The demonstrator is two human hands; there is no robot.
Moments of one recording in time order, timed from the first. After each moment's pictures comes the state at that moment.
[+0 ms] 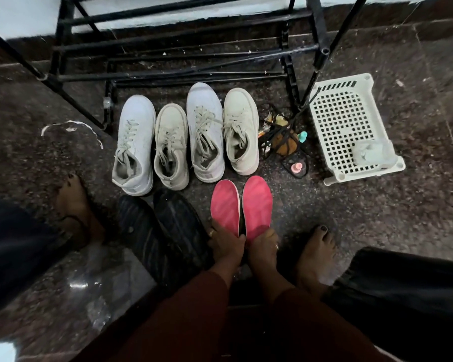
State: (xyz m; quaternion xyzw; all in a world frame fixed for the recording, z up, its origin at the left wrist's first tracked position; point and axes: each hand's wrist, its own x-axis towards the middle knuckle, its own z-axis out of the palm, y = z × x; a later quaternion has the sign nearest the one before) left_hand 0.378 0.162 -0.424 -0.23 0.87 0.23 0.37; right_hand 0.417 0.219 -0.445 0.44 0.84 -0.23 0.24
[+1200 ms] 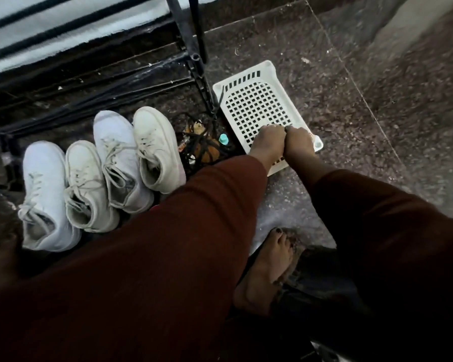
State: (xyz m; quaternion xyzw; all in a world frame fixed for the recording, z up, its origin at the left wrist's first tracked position) left_hand 0.267 0.466 -0.368 0.30 0.88 0.26 0.28; right_hand 0.317 0.532 -0.390 0.41 0.89 -0.16 0.10
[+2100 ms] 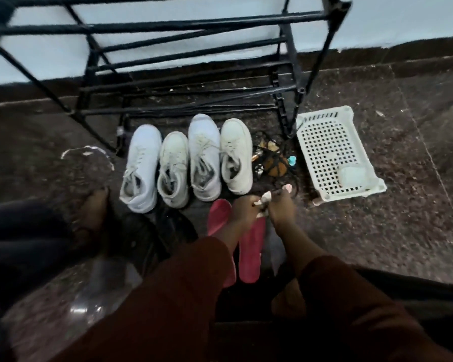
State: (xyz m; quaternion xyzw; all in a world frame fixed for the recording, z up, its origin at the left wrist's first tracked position) left_hand 0.295 0.223 -0.368 0.08 0.87 0.35 0.34; right_hand 0.327 0.319 -0.382 0.41 0.75 -0.51 0.06
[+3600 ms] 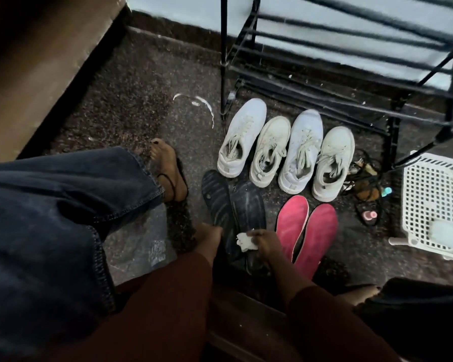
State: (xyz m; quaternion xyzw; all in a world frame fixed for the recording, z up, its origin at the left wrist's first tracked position) left_hand 0.371 -0.037 -0.401 -0.52 0.71 0.39 0.29; right_hand 0.380 0.109 -0.372 0.32 0.67 -0.58 0.33
